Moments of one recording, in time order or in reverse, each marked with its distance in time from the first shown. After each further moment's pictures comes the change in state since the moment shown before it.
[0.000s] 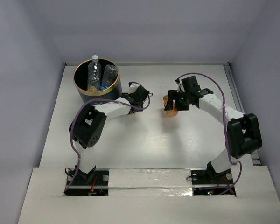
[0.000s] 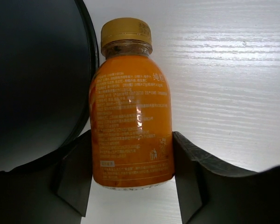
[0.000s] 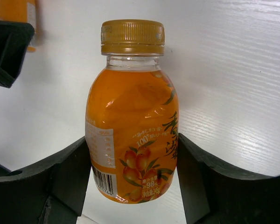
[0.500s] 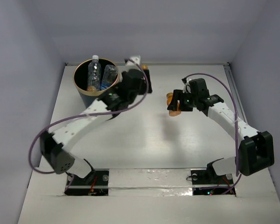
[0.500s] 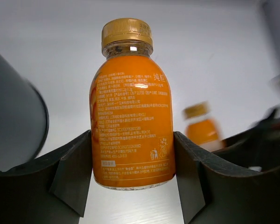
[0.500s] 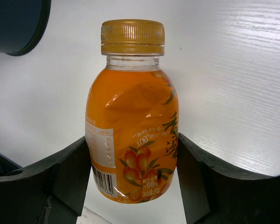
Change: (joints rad) left arm -0.135 -0.374 0.147 -0.063 0.098 0.030; right arm 0.000 -0.235 -0.106 0.034 0.013 0.043
